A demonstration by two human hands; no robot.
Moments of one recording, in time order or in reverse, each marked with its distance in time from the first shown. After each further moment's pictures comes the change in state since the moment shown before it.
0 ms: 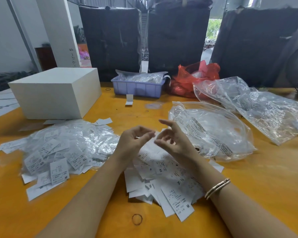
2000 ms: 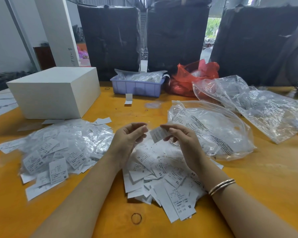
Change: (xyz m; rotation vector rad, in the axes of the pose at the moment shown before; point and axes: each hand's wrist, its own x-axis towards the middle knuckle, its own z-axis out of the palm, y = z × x) left_hand 0.006 -0.005 -0.008 -0.488 0.008 -0.209; right_hand -0.004 -0.008 -0.009 0.366 0.183 0.184
